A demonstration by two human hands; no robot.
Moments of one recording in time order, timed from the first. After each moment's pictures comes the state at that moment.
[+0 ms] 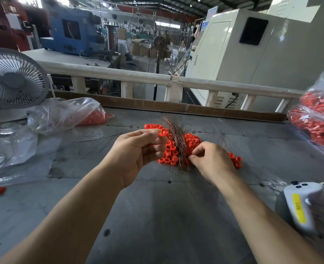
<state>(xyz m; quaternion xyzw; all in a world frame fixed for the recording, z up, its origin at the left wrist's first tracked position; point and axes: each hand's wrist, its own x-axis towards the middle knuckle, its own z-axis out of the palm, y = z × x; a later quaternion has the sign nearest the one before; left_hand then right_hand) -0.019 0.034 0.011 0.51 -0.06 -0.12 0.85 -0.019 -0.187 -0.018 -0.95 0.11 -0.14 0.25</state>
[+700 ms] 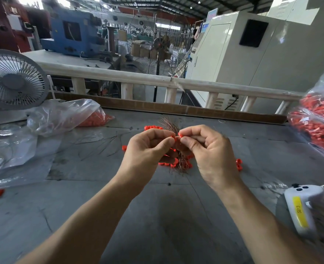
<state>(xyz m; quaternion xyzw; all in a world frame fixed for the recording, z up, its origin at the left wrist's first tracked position) -0.031 0.012 0.002 0.61 -0.16 0.01 0.78 -0.047 -0.154 0.016 -0.79 -0.12 -0.25 0.54</state>
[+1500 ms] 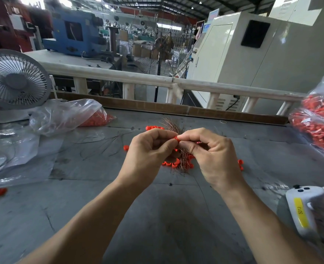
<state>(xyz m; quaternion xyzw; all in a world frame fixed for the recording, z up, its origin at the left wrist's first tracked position) -0.028 0.011 -0.001 0.64 -0.19 0.04 0.74 -0.046 -0.161 0.015 -0.80 -0.19 -0.28 0.50</state>
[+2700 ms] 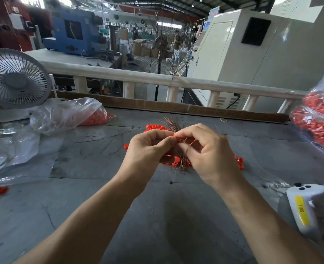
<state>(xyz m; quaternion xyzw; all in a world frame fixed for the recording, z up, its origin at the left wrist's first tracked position) -0.032 0.012 0.003 0.60 -0.13 -0.03 0.79 -0.049 -0.157 0.019 -0.87 -0.20 -0.31 0.34</state>
